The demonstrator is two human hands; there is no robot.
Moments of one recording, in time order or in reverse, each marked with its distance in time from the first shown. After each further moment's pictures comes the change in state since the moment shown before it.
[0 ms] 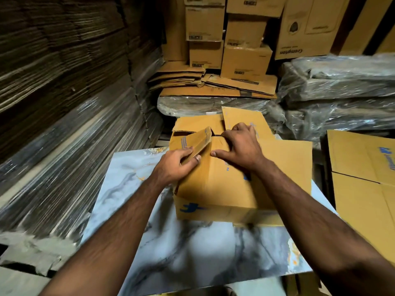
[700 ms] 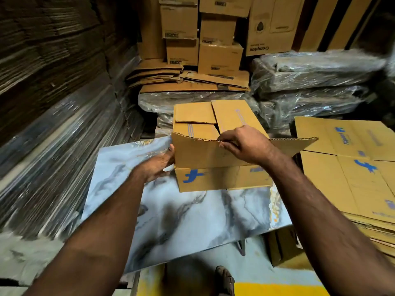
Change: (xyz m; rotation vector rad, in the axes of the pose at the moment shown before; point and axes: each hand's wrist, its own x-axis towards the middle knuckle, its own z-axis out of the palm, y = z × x) left_hand -0.049 -0.031 0.009 -0.719 -0.463 -0.343; right_hand -0.094 -0.065 -0.092 0.038 -0.191 0.007
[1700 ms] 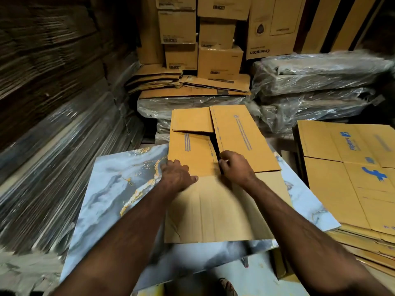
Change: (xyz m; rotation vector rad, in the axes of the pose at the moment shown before) left_hand 0.050 0.036 0.067 1.469 0.293 -0.137; right_hand 0.024 0.066 0.120 0.313 0.080 0.403
